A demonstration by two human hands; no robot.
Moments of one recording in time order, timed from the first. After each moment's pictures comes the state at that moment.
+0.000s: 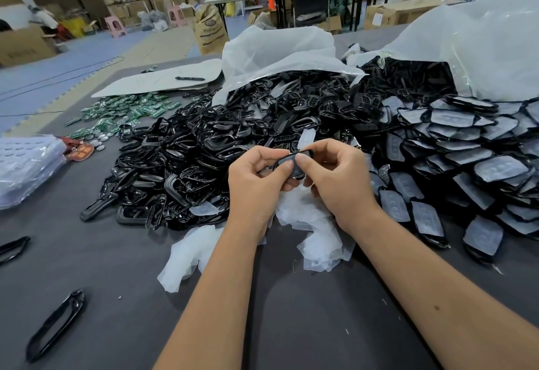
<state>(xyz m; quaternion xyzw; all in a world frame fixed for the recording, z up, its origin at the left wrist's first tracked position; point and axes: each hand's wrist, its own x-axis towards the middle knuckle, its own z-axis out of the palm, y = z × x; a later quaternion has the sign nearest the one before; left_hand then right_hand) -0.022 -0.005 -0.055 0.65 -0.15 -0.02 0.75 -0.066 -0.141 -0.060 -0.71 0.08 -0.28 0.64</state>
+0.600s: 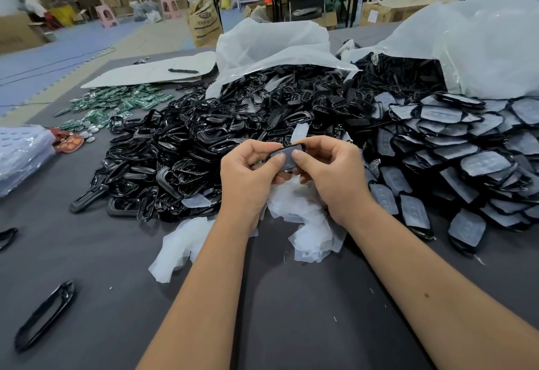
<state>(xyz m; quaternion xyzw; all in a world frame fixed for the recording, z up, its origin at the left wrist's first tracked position) -0.025 -0.004 -0.054 0.65 -0.14 -0.02 0.75 -0.073 -0.143 -0.057 -0.67 0.07 -0.25 0.69</state>
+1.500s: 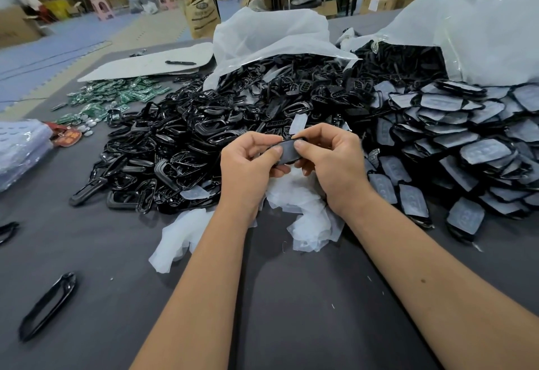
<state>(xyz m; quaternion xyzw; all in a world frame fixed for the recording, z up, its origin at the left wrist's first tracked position) -0.024 -0.006 -0.053 0.66 -0.13 -0.03 0.74 -0.071 -0.143 -0.054 -0.67 0.09 -0.25 0.69</state>
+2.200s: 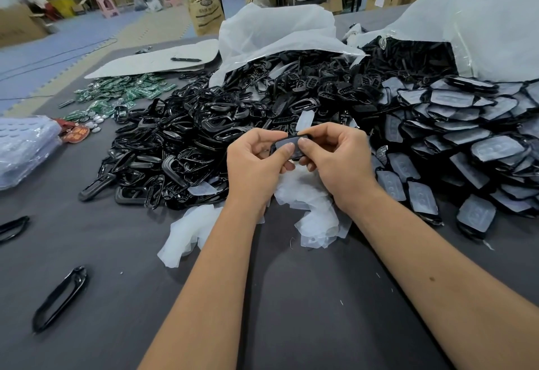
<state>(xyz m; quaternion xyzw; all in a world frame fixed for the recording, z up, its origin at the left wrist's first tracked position) -0.027 -0.006 -0.052 0.67 -0.15 0.00 0.72 -0.071 -0.141 -0.057 -0.69 0.08 -0.27 0.66</state>
